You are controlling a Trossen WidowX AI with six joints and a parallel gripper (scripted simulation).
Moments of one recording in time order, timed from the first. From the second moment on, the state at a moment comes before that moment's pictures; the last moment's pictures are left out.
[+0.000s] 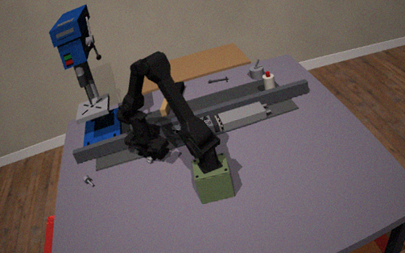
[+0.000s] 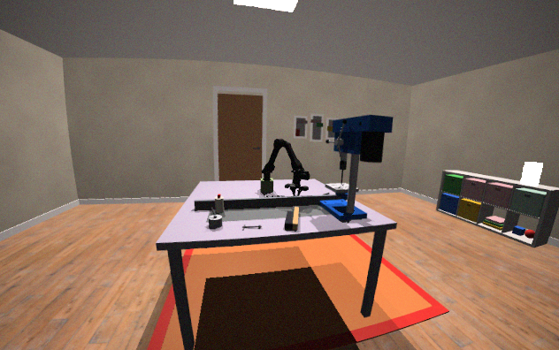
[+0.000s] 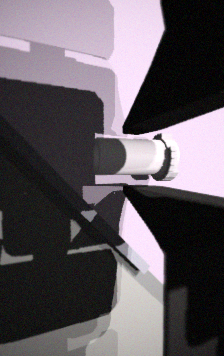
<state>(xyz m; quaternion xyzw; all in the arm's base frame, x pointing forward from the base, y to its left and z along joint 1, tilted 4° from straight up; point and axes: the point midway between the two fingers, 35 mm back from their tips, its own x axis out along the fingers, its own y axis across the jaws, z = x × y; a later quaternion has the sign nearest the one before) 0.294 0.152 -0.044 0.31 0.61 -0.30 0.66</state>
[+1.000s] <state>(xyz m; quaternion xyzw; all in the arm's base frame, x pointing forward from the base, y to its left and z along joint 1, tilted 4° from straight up) 0.293 0.151 -0.043 0.31 0.61 -0.30 0.66</state>
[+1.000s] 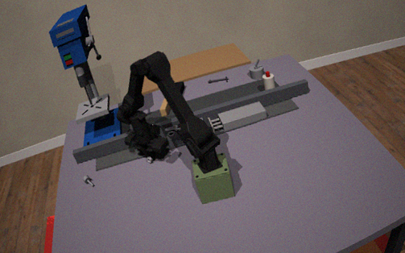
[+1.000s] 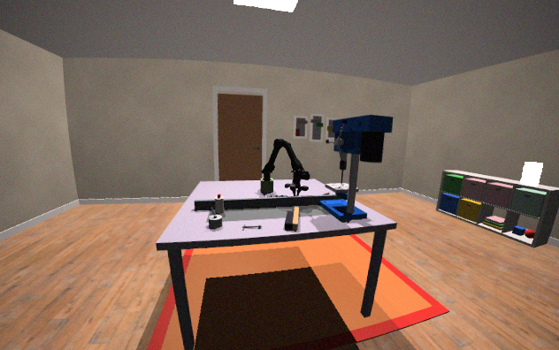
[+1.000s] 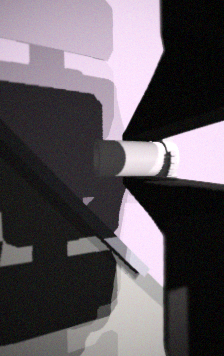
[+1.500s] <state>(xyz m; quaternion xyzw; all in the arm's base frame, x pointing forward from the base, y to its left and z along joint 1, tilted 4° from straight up) 0.293 0.154 0.003 0.32 0.61 -0.30 0.67</state>
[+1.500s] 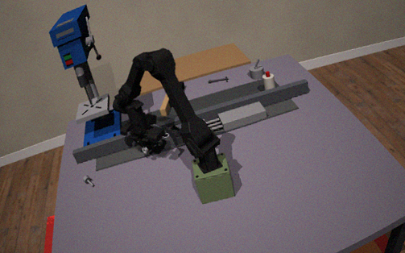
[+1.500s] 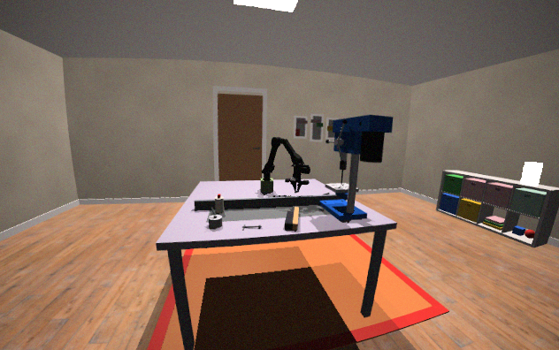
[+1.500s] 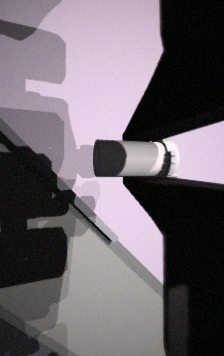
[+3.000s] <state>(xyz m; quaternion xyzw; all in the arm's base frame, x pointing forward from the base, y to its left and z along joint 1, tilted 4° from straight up) 0.229 0.057 0.003 0.63 0.34 -0.60 0.37</state>
